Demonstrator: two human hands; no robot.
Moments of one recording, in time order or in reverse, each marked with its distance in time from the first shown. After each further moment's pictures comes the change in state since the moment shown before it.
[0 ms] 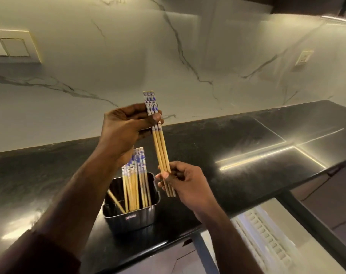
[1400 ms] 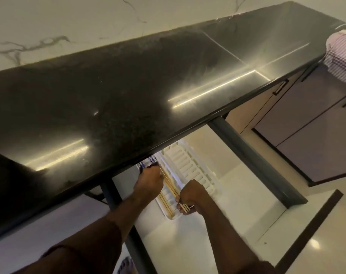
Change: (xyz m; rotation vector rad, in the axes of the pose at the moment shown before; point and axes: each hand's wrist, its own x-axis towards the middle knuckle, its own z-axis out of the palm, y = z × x) left_hand -0.124 -0.438 0.239 1.335 -0.526 -0.341; right_hand -0.112 0.298 -0.273 -0.134 0.092 1.177
